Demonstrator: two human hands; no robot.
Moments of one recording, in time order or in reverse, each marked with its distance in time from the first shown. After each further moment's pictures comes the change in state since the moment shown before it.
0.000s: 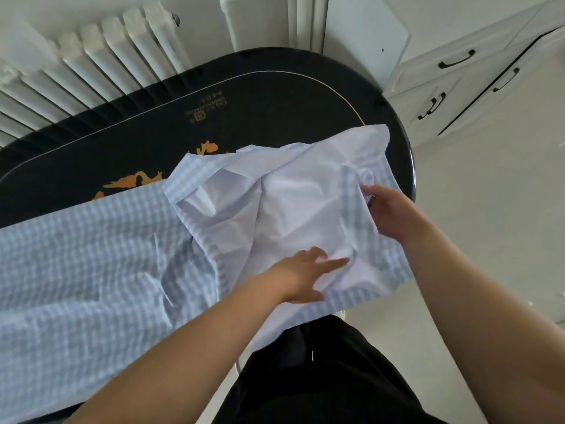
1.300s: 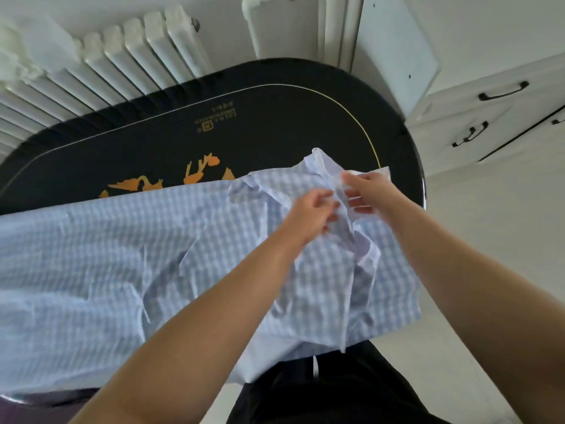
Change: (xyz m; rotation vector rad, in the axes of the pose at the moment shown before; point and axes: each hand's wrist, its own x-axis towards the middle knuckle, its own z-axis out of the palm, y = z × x) left_hand 0.099 0.028 -0.141 -1.310 0.662 -0.355; right_hand 0.068 -0.106 0.033 -0.766 0.268 -0.056
